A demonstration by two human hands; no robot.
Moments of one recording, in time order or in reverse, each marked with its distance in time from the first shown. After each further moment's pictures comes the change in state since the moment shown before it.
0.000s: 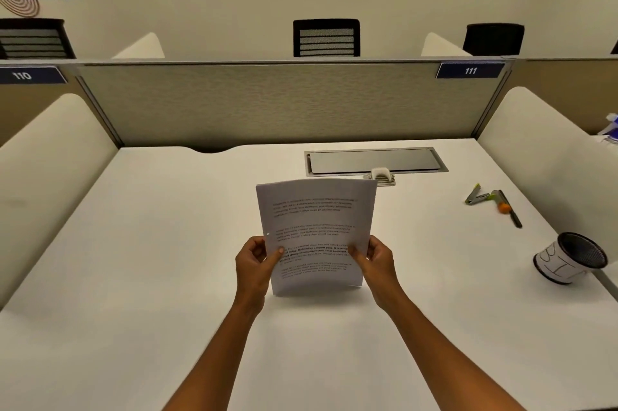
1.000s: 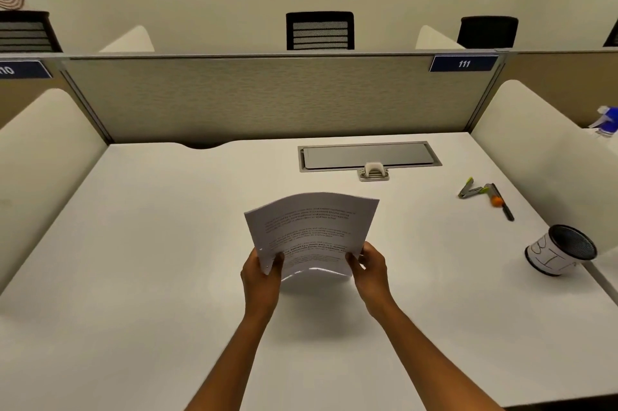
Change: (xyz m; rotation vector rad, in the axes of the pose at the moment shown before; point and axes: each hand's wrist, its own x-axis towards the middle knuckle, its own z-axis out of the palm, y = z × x) left_hand -0.026 -0.013 0.023 0.268 0.114 0.116; right_hand -0.016 0.015 -0.002 -0.218 0.081 -0.067
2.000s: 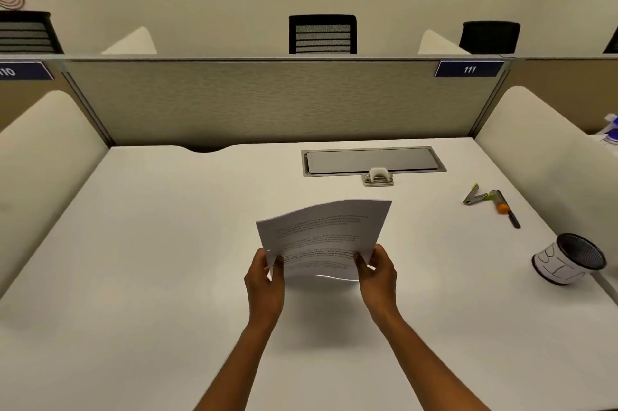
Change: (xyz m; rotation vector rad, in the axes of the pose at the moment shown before) left_hand 0.007 -0.003 -0.002 -0.008 -0.016 0.076; right_hand 0.000 -0.008 0.008 0.007 0.143 -0.041
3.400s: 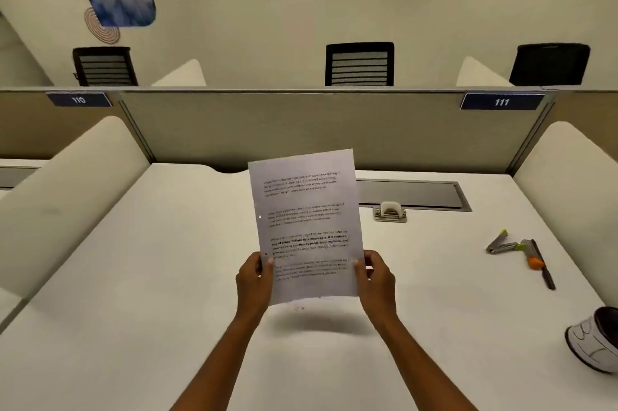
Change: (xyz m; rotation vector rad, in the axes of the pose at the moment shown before) left_hand 0.042 0.030 0.038 0.221 0.134 -0.142; right_hand 0.082 -0.022 -0.027 -0.087 -0.218 -0.094
